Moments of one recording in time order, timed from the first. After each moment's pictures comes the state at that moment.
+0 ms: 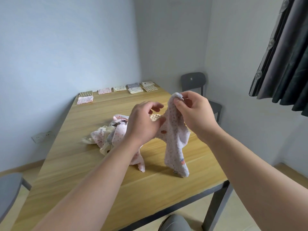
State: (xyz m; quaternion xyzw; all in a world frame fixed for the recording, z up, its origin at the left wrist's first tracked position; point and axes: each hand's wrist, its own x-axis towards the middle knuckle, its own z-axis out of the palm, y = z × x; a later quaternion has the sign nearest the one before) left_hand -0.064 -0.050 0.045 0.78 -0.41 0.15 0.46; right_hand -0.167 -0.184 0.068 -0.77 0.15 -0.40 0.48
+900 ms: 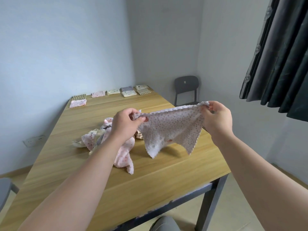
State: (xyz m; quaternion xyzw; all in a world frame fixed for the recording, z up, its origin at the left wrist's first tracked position) left_hand -0.038 -0.059 0.035 0.83 -0.28 0.08 0.48; right_hand -0.205 -0.275 0.038 -0.71 0.34 -0.43 0.44
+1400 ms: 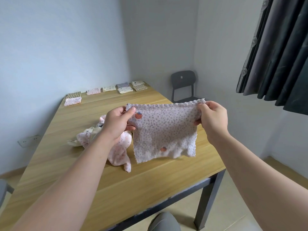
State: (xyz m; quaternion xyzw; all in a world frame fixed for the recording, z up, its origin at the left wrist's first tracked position) left_hand -0.021 -0.056 0.026 0.71 -0.24 -0.09 0.65; right_hand -0.205 -0.269 0.032 -0.65 0.32 -0.42 0.54
